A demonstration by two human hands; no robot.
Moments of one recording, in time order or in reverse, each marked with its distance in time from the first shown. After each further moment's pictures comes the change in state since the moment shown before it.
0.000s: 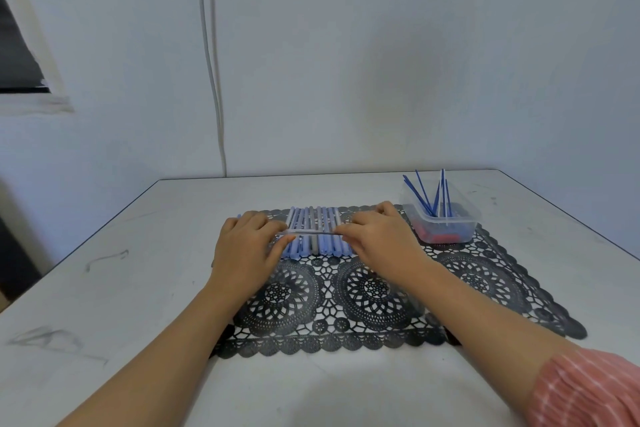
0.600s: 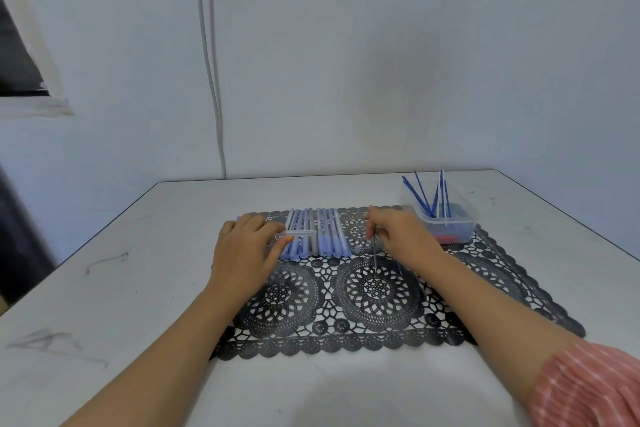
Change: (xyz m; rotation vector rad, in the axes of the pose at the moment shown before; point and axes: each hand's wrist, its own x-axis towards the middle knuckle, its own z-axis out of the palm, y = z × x) left_hand -0.001 -0.001 0.001 -0.042 0.012 -0.027; right_hand -0.007 0.039 0.014 0.407 -0.242 0.403
